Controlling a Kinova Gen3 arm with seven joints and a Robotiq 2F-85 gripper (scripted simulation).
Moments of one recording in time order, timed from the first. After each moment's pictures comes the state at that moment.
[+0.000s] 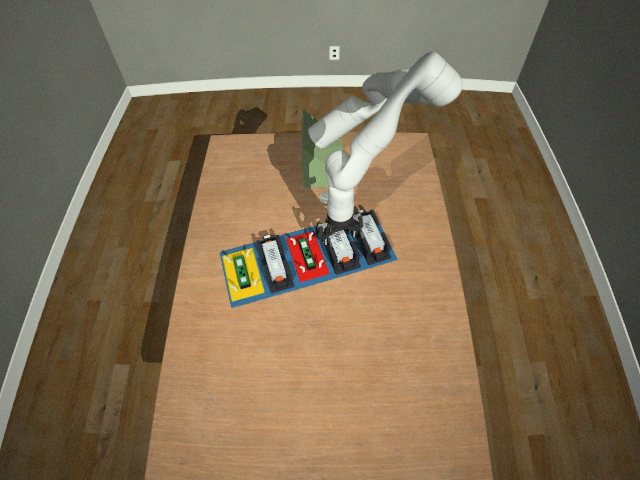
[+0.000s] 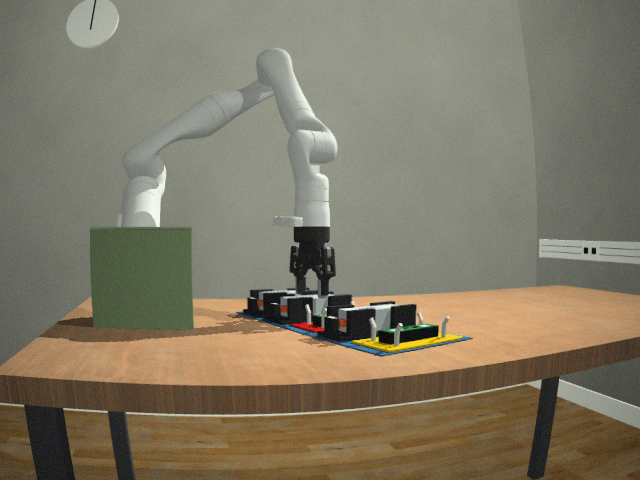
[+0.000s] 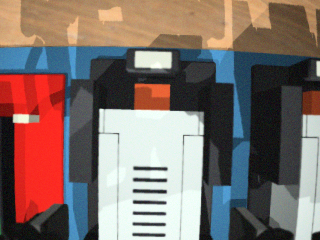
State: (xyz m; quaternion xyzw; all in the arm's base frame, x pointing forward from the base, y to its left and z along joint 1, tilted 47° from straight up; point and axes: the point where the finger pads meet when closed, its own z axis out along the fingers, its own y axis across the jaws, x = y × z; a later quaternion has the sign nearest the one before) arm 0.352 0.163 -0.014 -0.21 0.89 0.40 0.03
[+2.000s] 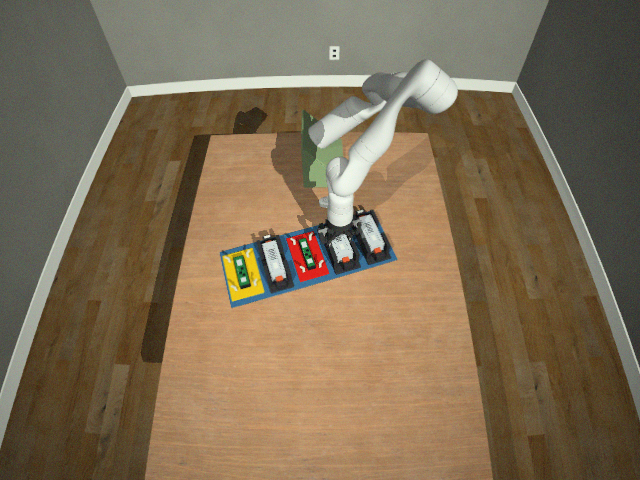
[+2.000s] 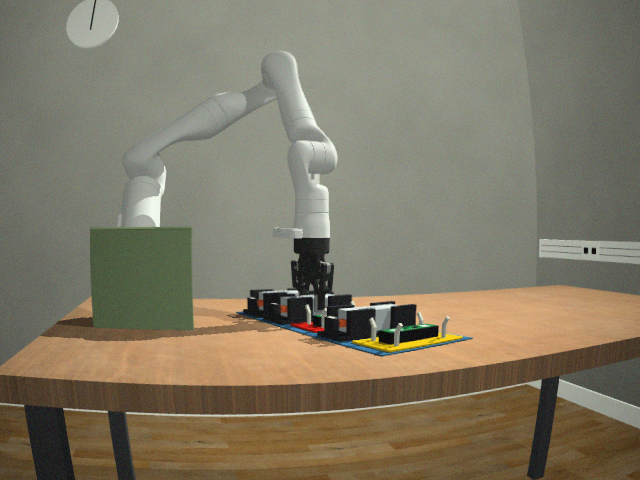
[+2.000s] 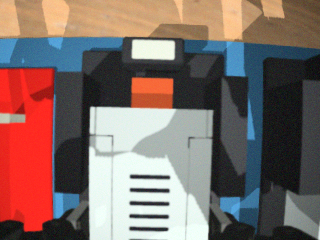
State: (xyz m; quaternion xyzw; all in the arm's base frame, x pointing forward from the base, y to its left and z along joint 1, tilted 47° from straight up) arm 0.349 0.180 -0.030 -0.21 0.89 0.40 0.03
